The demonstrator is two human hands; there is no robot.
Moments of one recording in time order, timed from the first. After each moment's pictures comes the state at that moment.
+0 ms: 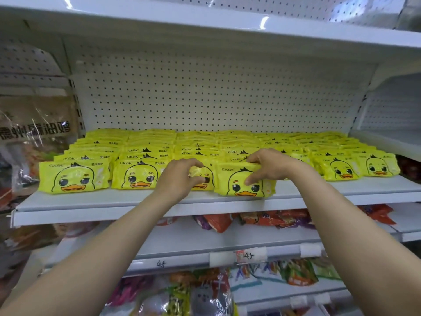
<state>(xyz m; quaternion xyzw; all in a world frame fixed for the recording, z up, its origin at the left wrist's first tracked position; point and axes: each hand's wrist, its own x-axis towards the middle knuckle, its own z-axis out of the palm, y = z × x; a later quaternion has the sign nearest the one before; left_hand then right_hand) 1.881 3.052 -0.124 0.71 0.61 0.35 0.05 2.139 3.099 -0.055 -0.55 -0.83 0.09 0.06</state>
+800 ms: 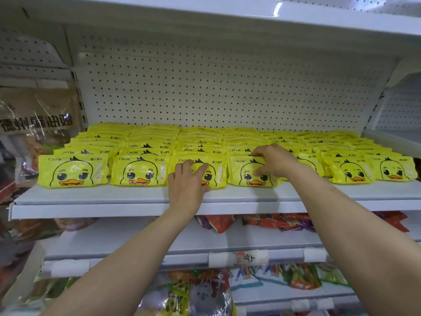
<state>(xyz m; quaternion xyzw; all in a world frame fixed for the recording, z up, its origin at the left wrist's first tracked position) 1.914 3.074 -0.173 0.64 0.70 0.27 -0.16 2.153 3.165 -0.084 -0.57 -0.81 0.01 0.11</state>
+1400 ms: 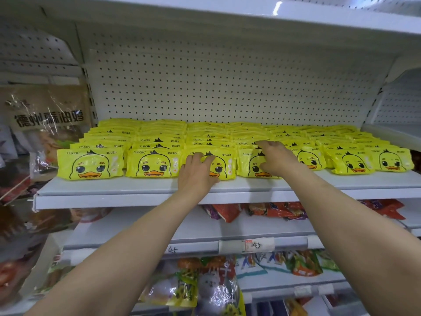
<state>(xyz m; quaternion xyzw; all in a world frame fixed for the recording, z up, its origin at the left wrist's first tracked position) 1.898 3.061 -0.154 0.69 0.68 0.25 -0.07 2.127 3.137 -0.099 -0.62 -0.78 -0.07 0.09</state>
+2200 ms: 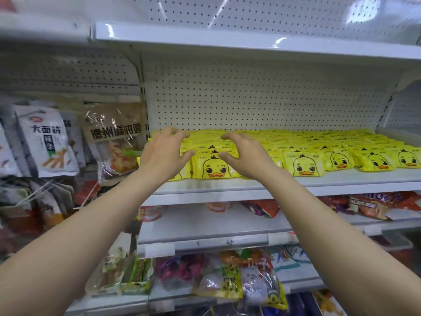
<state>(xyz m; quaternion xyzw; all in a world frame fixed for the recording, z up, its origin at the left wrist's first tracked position) 1.661 2.928 -0.051 0.69 0.64 0.29 -0.15 1.885 2.978 -0.053 -0.47 -0.83 -0.02 0.30</state>
